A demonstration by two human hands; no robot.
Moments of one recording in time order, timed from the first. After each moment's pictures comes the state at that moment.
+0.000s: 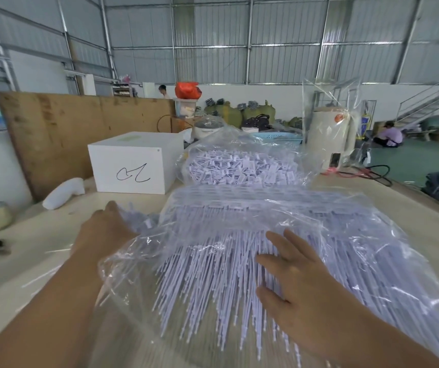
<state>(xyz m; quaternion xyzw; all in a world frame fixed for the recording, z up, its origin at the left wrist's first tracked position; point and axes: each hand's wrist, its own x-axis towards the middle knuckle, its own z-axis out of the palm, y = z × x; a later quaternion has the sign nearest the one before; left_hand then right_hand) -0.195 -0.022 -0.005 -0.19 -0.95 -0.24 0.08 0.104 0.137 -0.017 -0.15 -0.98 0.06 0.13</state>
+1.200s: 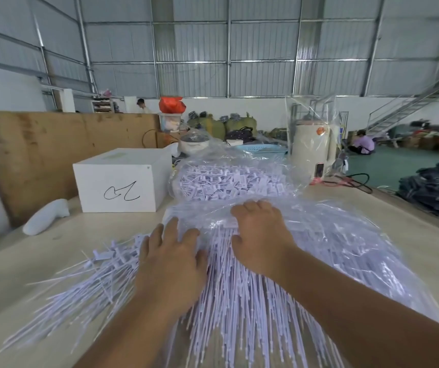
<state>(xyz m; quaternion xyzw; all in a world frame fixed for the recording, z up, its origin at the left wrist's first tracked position) -0.094 0.024 -0.013 -0.41 -0.88 -0.18 0.17 0.007 0.156 0.029 -0.25 -0.95 -0.05 0.20</state>
